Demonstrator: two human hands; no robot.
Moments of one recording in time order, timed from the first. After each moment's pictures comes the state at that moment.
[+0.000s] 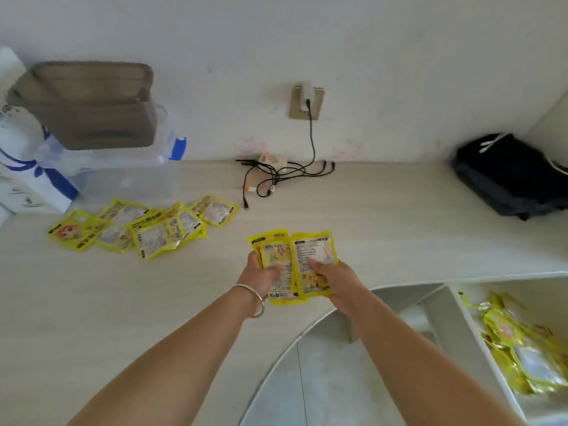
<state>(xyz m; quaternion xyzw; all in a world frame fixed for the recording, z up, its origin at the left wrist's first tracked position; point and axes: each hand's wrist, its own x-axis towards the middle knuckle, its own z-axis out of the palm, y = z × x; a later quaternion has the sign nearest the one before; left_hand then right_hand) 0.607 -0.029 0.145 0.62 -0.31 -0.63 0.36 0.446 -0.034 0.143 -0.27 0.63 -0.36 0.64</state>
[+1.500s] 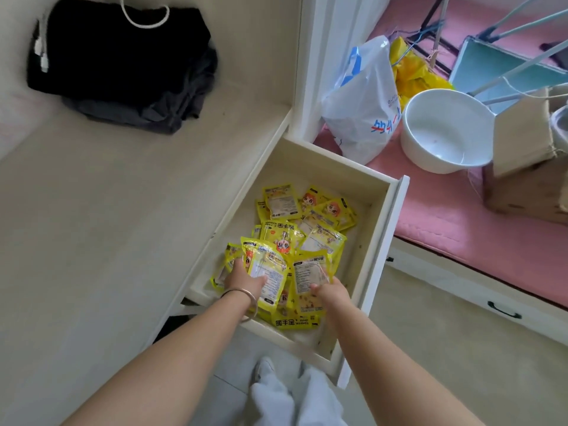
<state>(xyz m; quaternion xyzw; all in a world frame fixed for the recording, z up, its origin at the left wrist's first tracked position) 0.050 -0.042 0.002 0.52 -0.69 -0.47 -0.17 -0.017 0.107 -0.024 0.23 0.75 -0.44 0.43</state>
